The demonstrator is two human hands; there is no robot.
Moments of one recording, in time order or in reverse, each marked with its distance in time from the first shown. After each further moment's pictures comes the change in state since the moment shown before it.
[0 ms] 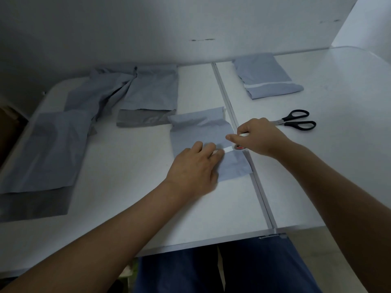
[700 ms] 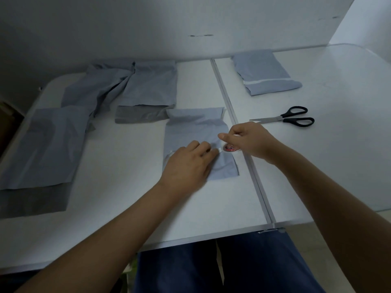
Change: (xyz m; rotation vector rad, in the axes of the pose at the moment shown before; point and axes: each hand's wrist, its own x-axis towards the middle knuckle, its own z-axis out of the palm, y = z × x) left_hand -0.008 -0.010 0.017 -0.022 0.228 0.034; right_hand -0.011 -0.013 0.016 0.231 -0.012 0.046
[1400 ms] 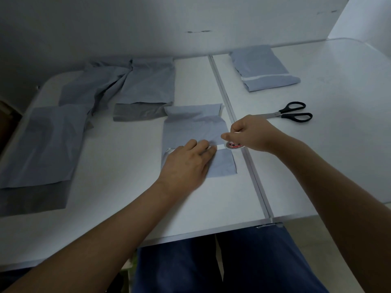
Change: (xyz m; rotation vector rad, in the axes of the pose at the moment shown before) left_hand -0.005 0.003 0.000 0.106 0.024 0.003; right_hand 0.001 0.000 -0.014 -0.143 -0.077 -0.006
